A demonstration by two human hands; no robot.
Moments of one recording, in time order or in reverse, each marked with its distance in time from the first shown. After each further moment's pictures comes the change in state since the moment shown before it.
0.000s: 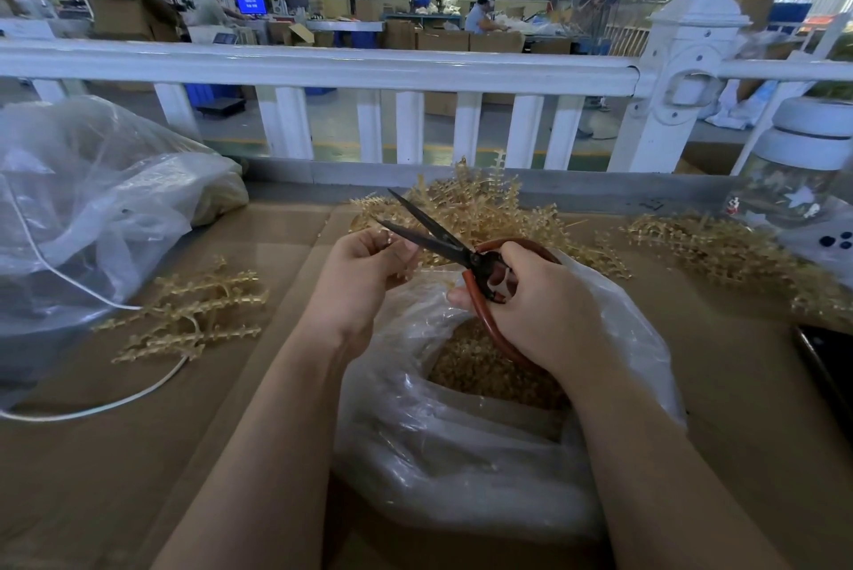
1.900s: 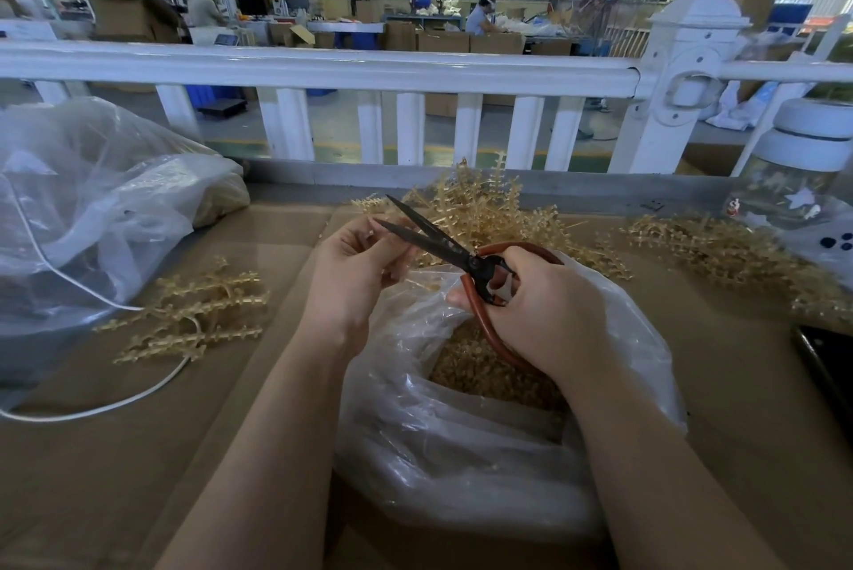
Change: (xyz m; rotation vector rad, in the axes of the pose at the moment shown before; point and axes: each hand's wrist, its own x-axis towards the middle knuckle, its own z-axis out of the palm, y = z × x) left_hand -0.002 0.002 -0.003 -0.036 0.069 0.058; right_hand -0.003 -0.005 -0.002 -0.079 0.048 0.008
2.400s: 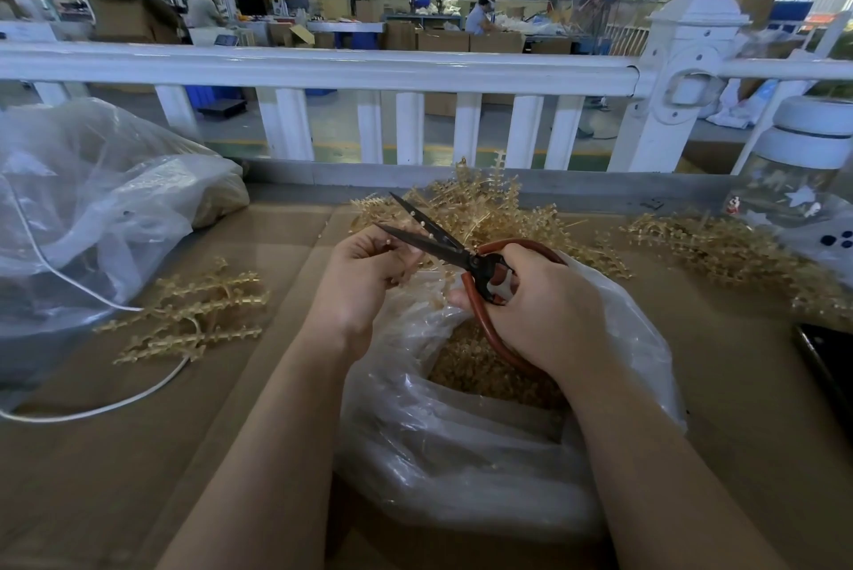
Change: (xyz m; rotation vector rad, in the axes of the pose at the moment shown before) left_hand 0.000 -0.004 0.003 0.049 -0.090 -0.020; right_hand 0.000 0.002 0.001 -0.024 0.018 -0.024
